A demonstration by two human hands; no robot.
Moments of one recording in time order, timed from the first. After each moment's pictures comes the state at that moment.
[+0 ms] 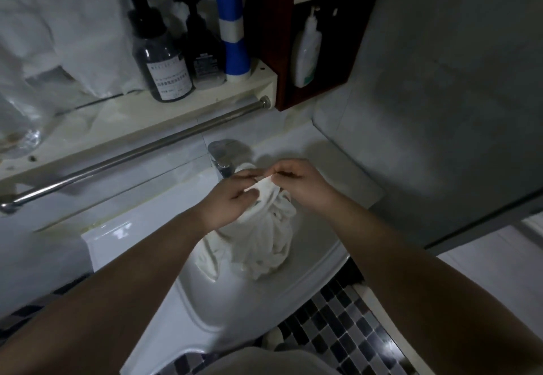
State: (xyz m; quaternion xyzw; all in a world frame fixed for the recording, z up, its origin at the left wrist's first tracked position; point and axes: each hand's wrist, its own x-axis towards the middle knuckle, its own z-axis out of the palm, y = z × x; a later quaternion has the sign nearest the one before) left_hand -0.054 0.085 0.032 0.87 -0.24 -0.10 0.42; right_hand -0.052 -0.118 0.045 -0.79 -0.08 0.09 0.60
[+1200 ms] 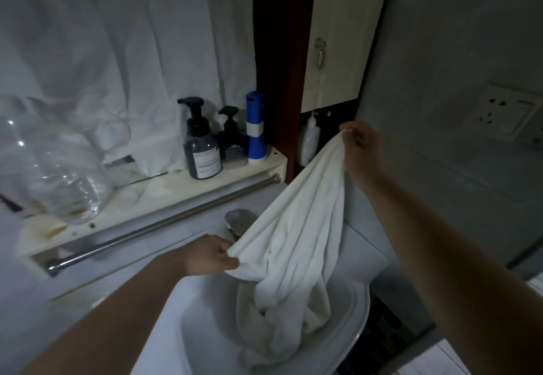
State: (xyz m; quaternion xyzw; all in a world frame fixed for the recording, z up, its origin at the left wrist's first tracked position) left_hand -0.020 0.173 0.064 0.92 -0.20 -0.22 0.27; right_hand 0.030 -0.181 0.194 -0.79 0.02 -0.34 0.51
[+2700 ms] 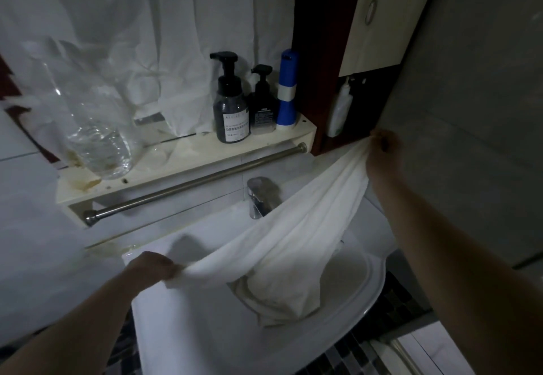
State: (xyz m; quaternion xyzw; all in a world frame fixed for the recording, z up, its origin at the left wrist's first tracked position) left_hand -0.092 0.318 -0.031 0.91 0.24 -0.23 0.25; right_hand 0.037 -0.163 0.114 -0.75 0.15 -0.33 0.56
